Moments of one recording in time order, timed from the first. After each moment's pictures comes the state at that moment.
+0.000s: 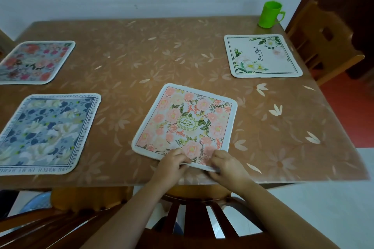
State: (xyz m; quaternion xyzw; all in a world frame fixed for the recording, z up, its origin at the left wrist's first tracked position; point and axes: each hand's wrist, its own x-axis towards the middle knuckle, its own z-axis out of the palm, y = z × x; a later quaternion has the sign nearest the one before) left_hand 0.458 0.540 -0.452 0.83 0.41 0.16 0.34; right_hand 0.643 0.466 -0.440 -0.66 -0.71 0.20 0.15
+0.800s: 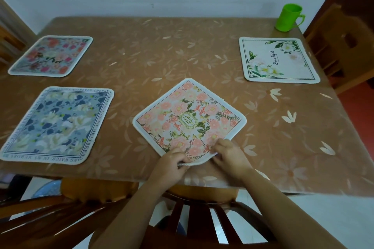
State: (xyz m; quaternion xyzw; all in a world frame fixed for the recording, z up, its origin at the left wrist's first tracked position) left_hand 0.439 0.540 -0.433 0.80 0.44 0.19 0.35; right_hand 0.644 0.507 -0.437 -0.65 -0.72 0.17 0.17
